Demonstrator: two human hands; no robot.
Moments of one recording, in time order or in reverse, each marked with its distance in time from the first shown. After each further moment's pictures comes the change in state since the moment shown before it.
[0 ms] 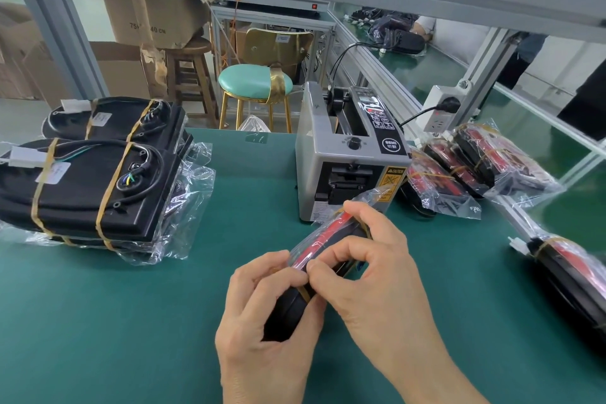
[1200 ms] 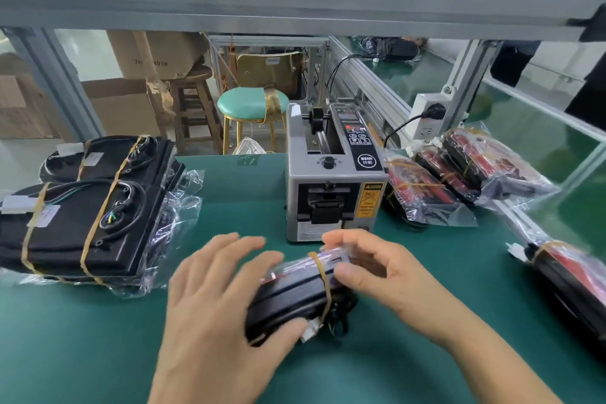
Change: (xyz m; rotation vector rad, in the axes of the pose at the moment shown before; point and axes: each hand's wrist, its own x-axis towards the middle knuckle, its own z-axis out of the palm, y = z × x) left_hand 0.052 0.020 -0.022 0.620 -0.405 0.354; right_hand 0.049 0.063 -0.054 0.281 -0.478 -0.085
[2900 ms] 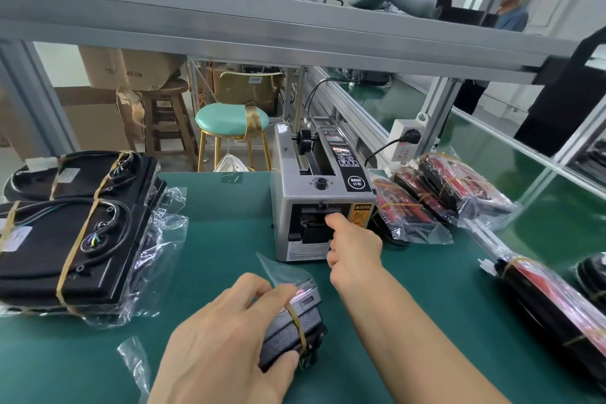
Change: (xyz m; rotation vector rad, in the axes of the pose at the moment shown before) left_hand 0.013 -0.001 -0.015 -0.062 -0.369 0.048; right_hand 0.090 -0.018 0.031 0.736 0.979 0.546
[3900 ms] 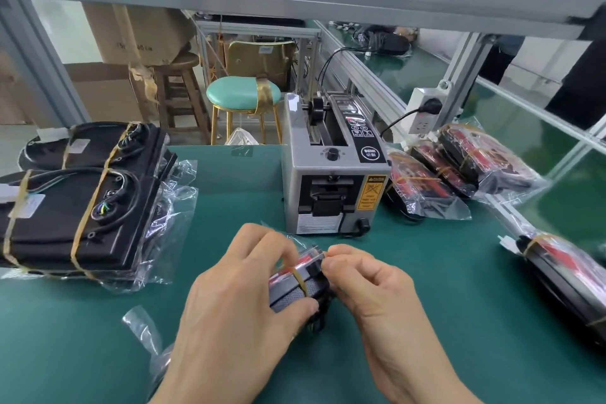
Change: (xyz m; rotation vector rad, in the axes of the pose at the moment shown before) left_hand 0.003 0.013 0.003 -0.156 0.154 -0.229; right_hand -0.073 0.034 -0.070 -0.142 -0.489 -0.238
